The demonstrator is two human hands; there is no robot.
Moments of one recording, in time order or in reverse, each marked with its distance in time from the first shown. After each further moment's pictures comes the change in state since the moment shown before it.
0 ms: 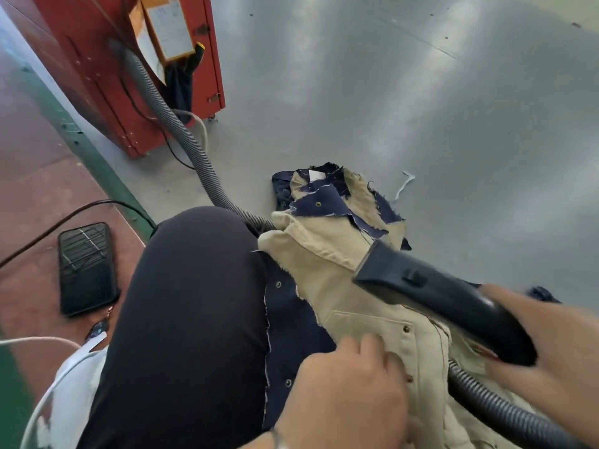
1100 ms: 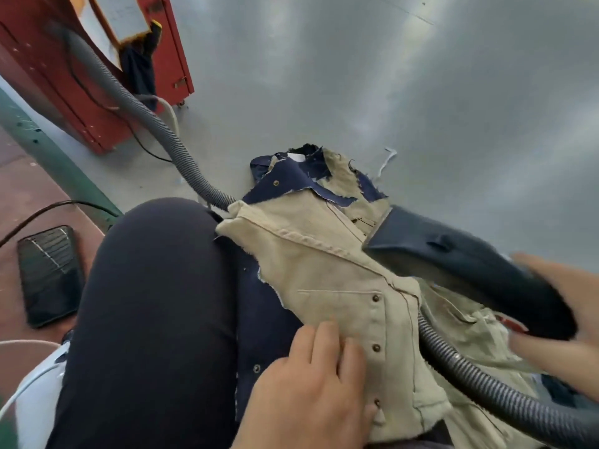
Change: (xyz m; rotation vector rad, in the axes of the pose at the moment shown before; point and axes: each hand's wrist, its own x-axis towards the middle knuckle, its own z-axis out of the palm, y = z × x) left_hand 0.005 0.016 -0.006 0.045 0.065 0.051; right_hand -0.010 0.038 -0.004 0.091 0.098 0.070
